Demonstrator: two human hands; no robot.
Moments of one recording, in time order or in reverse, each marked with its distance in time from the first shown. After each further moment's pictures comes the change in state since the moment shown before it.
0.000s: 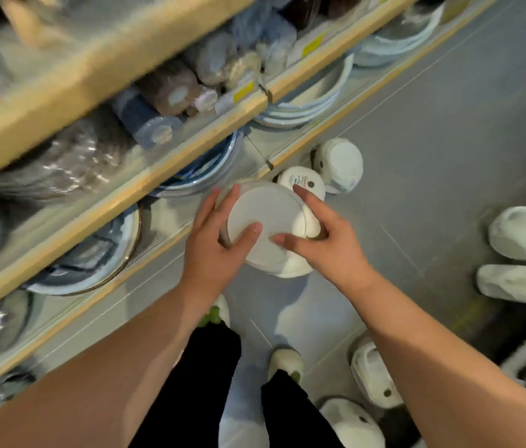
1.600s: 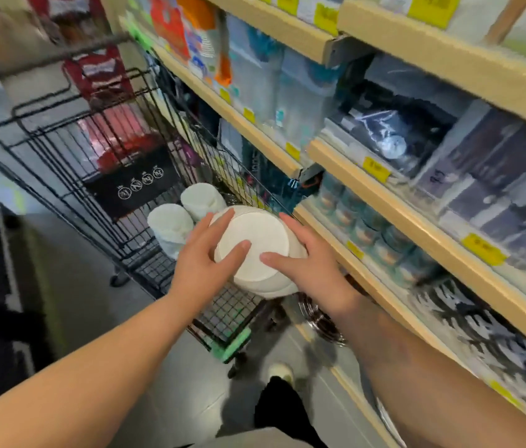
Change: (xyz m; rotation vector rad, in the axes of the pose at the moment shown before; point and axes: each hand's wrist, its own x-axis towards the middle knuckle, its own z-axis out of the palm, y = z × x) left_hand -0.576 -0.087 -0.566 -0.117 1.468 -0.549; right_hand -0.438 -0.256 0.680 -0.518 -1.452 -0.492
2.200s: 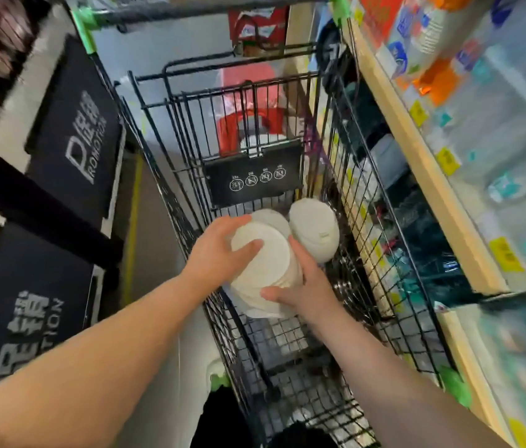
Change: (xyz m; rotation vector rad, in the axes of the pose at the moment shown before) left_hand 0.145 -0.154 -0.122 0.149 0.206 -0.430; right_hand 0.204 0.015 0.197 -0.129 -0.562 0.194
